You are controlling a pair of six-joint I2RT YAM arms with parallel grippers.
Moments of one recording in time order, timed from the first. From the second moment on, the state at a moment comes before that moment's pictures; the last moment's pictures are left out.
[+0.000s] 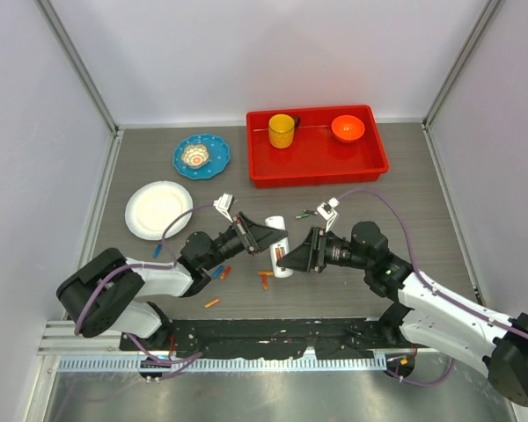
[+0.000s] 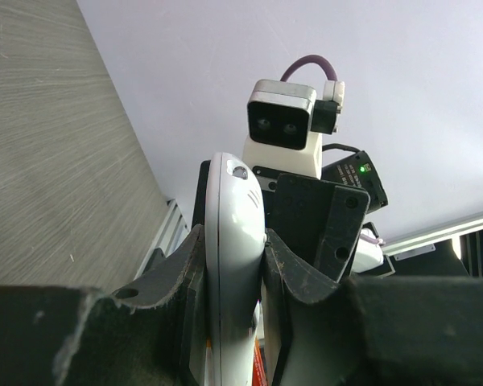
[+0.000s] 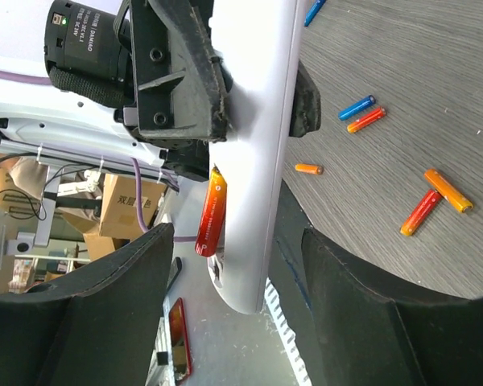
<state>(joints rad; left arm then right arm) -0.80 1.40 0.33 1.29 0.26 -1.34 0.72 0.83 0.41 0.24 -0.56 0.93</state>
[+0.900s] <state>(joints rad) -0.80 1.40 0.33 1.28 0.28 -1.34 0.71 0.91 0.39 0.32 -0.56 0.98</state>
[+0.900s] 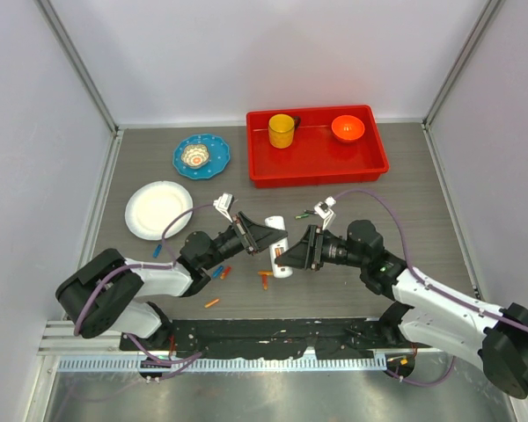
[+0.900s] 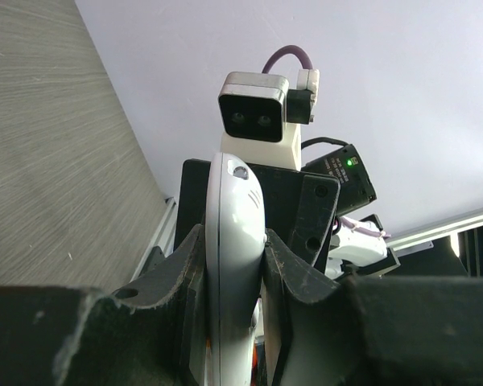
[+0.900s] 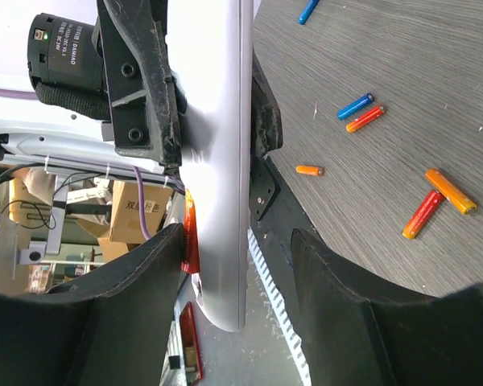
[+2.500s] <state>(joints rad) -0.86 1.41 0.34 1.25 0.22 -1.31 0.71 1.02 0.40 0.45 -0.60 1.06</state>
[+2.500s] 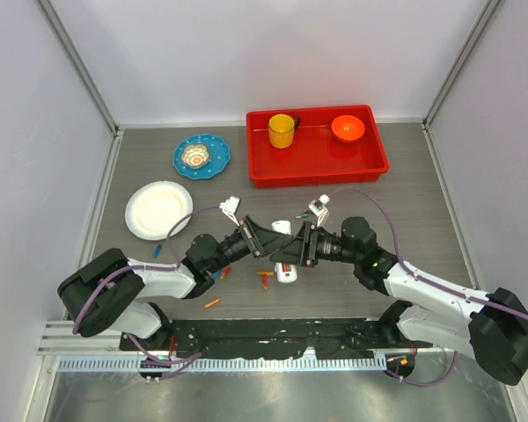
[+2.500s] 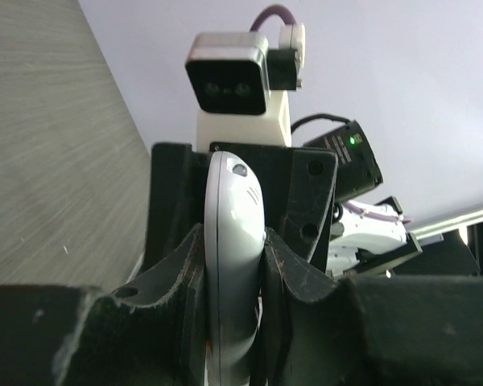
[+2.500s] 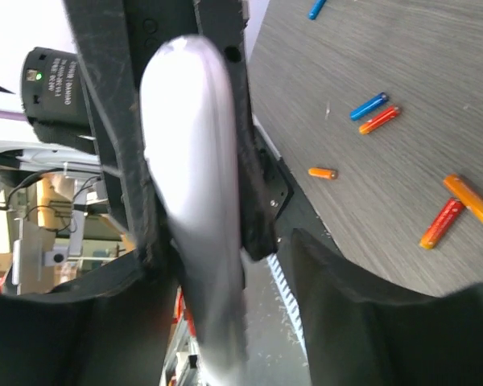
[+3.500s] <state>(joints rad) -0.85 1.33 0.32 1.29 0.19 -1.23 0.70 0.84 0.54 0.02 -0.52 0.85</state>
